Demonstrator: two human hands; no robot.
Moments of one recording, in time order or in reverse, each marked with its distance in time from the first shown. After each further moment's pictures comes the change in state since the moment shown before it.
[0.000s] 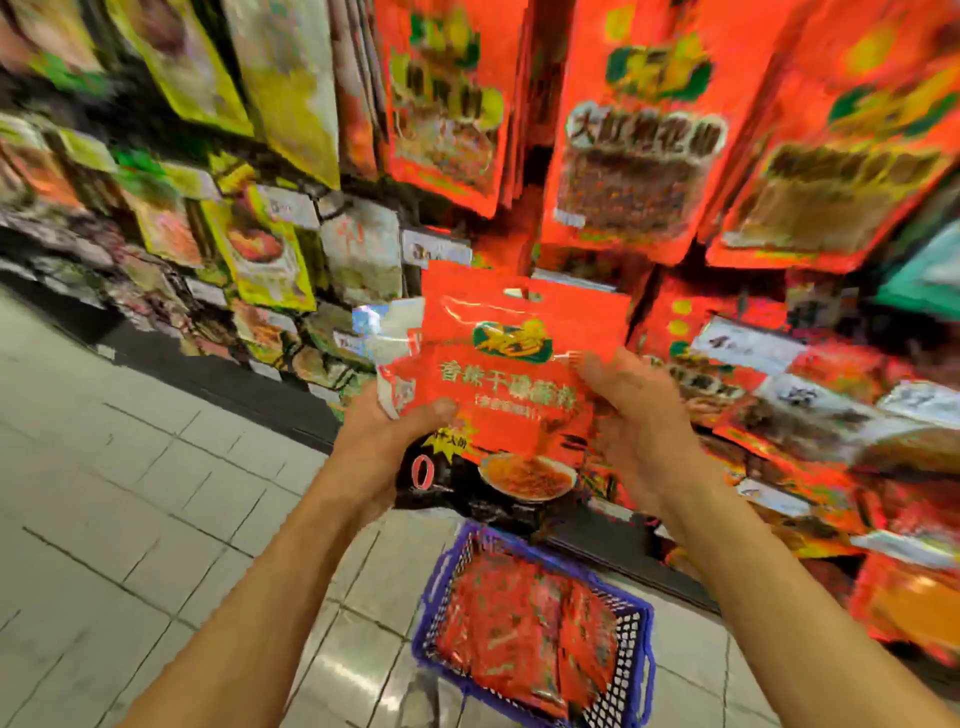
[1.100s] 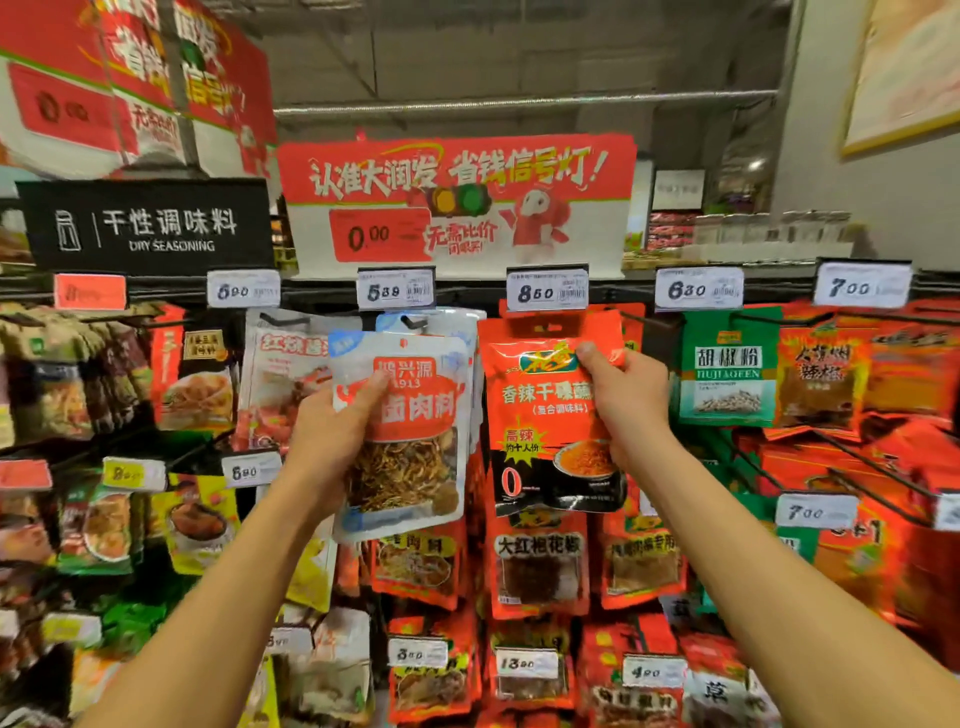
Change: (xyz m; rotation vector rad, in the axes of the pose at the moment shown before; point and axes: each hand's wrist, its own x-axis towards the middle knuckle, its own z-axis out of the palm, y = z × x) left_hand 0.120 0.384 0.053 0.038 -0.055 0.518; right_hand 0.042 -0.356 0.090 -0.214 0.677 -0.660
